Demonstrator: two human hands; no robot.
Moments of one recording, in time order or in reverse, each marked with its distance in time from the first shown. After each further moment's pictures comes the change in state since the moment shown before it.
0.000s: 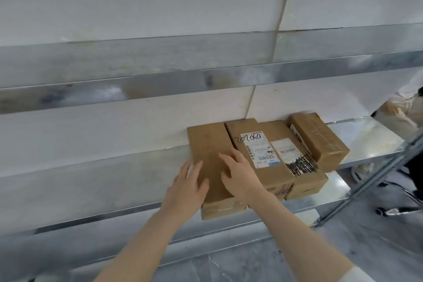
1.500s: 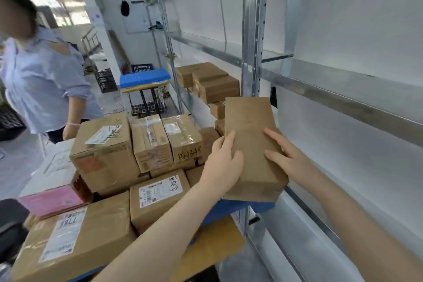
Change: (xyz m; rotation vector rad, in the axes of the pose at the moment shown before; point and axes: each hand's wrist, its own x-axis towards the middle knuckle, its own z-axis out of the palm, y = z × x) left_hand -0.385 -0.326 -0.339 -0.292 1.056 -0.827; right_hand -0.069 -0.593 0.264 0.551 -0.939 -0.912
